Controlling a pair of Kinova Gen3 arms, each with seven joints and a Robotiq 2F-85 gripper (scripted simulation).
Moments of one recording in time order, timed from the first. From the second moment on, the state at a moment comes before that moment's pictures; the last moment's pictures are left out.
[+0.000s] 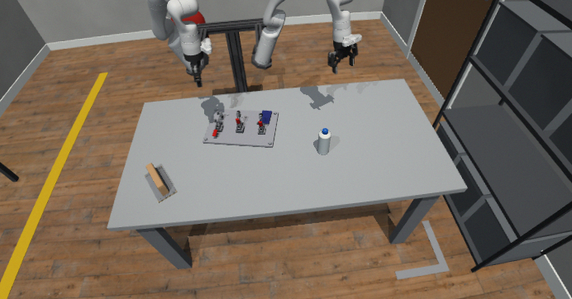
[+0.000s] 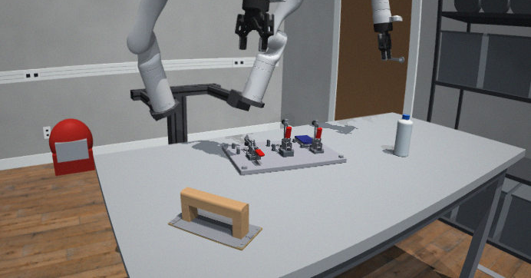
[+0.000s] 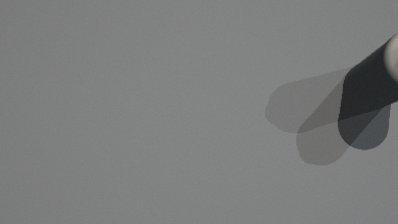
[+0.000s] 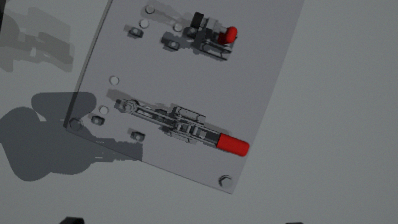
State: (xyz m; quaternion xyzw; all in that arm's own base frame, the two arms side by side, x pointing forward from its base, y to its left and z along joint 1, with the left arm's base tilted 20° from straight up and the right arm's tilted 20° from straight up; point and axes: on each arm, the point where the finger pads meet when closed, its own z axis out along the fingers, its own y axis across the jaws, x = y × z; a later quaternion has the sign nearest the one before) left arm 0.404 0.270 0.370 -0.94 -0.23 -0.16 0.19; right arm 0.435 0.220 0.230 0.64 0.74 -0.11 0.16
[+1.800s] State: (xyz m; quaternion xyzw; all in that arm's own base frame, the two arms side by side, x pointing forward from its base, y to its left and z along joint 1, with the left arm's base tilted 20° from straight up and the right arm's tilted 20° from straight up) left arm 0.439 0.182 0.304 -0.94 0.26 -0.05 0.21; right arm 0.475 -0.074 0.253 0.67 0.74 -0.09 0.06
